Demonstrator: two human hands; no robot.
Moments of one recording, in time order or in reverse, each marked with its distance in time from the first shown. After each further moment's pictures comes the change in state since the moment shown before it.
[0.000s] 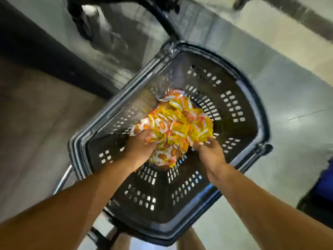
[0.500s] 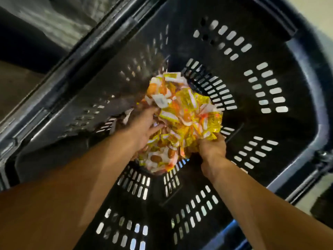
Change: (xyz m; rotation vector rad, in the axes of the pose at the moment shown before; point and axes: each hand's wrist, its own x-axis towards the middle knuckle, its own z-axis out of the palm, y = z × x) left_hand 0.124 -0.002 0.048 -0.654 -0.061 -0.170; right_hand 0.107 0.040 0.049 0.294 0.278 0.125
